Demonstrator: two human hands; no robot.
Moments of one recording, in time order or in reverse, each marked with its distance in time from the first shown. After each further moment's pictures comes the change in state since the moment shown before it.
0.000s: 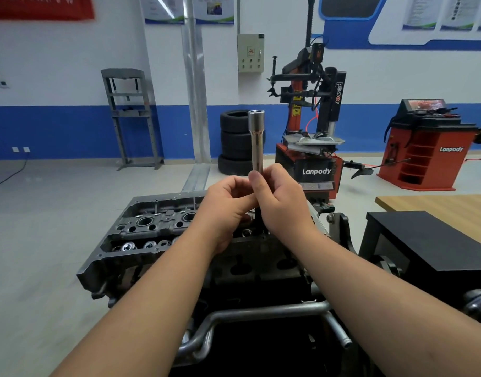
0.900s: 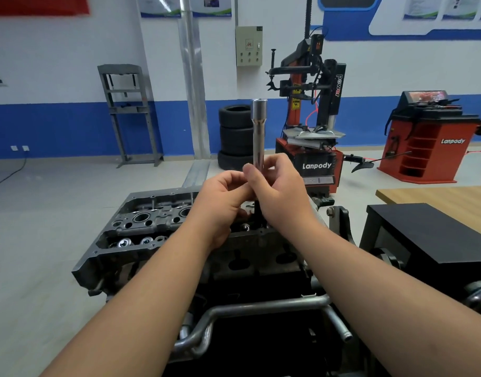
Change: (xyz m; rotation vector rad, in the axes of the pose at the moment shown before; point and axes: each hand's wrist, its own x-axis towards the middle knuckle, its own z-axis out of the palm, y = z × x) left_hand 0.000 -0.002 -0.001 -0.017 0.008 -0.016; right_hand 0.002 0.001 -0.003 0.068 -0.007 0.090
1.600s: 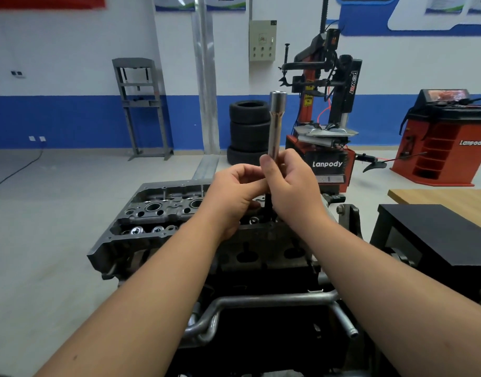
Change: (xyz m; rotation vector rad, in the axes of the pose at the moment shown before) left_hand 0.001 0.001 0.001 0.056 -0.001 0.010; right_hand 0.000 -0.002 0.000 -0.024 -0.004 -0.030
